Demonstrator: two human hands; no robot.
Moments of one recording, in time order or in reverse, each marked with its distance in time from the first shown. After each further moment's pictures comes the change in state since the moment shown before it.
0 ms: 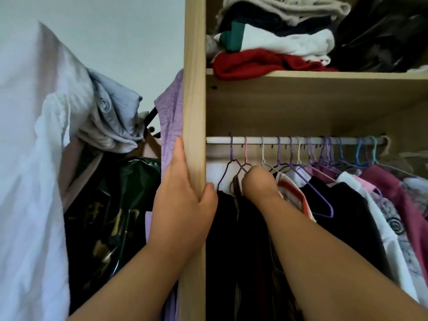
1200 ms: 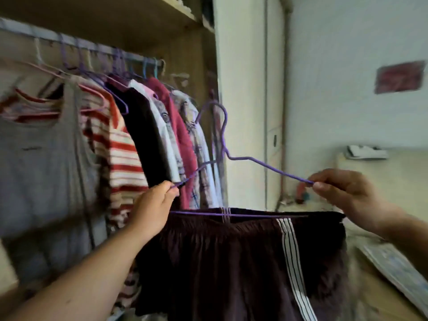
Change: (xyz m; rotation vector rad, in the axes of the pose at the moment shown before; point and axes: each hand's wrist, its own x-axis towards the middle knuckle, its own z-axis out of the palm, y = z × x) left_hand -0.223 0.087 0.121 -0.577 -0.965 0.131; right_hand -0.474 0.146 -0.261 -0.115 0.243 0.354
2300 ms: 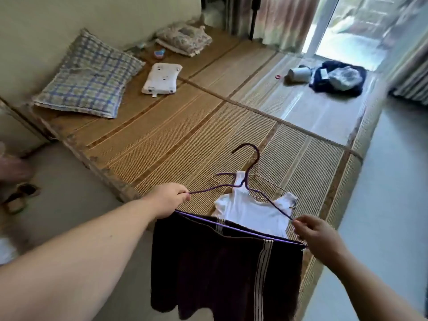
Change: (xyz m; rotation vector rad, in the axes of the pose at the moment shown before) left_hand -0.562 0.318 0.176 -0.118 -1.540 1.105; right_hand -0.816 -0.210 0.045 -0.239 0.989 1.717
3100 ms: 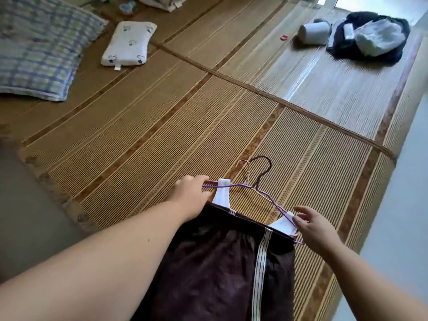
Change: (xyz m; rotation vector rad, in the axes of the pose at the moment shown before) left_hand 0.252 0.082 0.092 -0.018 0.046 -0.143; right_hand 0.256 0.081 -0.001 -0.179 -0.076 0.231
